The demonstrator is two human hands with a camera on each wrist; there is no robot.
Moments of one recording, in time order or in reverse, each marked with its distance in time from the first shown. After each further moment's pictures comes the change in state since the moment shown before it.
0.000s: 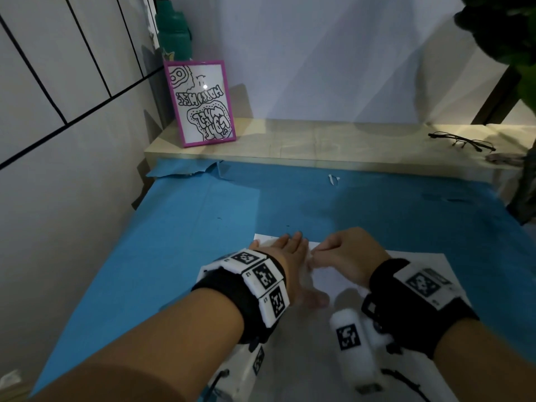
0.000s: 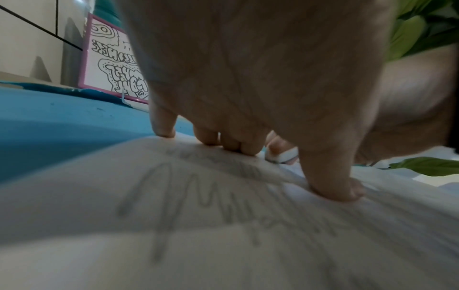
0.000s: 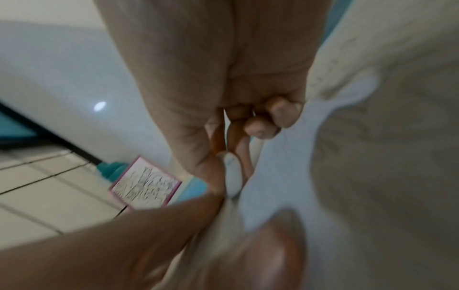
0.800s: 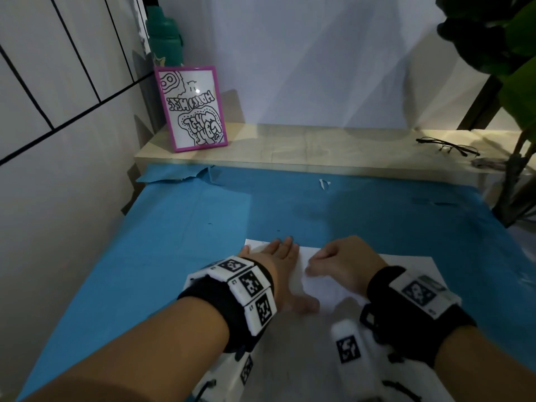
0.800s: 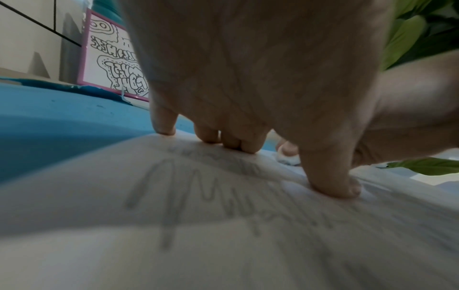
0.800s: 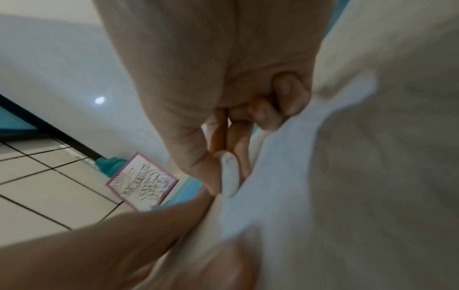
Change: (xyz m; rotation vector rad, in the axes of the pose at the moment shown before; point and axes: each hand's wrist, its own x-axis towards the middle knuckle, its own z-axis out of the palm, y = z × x) left_hand -0.004 0.002 -0.002 0.001 -0.015 -0.010; right_hand -0.007 0.004 -0.005 -0.020 -0.020 0.000
